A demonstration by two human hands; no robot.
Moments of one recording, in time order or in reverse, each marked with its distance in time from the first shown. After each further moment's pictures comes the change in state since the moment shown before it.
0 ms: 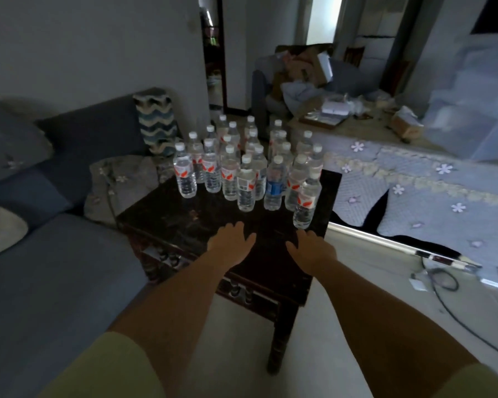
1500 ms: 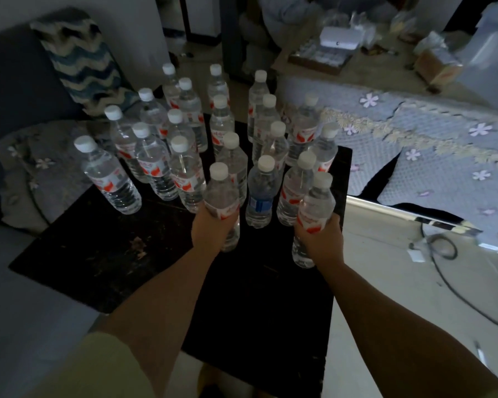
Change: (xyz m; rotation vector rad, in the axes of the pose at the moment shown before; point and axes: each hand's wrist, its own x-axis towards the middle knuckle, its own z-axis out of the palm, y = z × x) left_hand 0.284 0.003 0.041 -0.896 0.133 -0.285; right_hand 0.256 0.068 0.068 0.920 0.340 0.383
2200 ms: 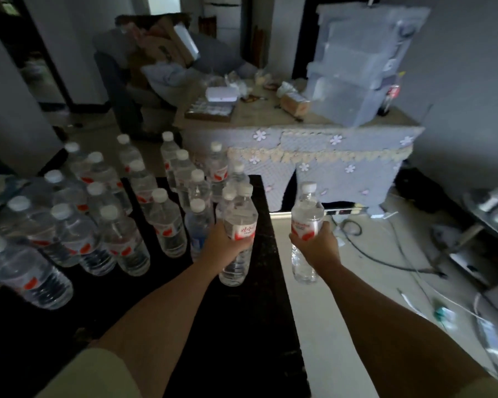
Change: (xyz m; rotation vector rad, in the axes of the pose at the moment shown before) left_hand -0.035 0.063 0.064 0.043 -0.571 0.479; right_hand -0.046 -0.031 -0.110 -0.171 0.379 0.152
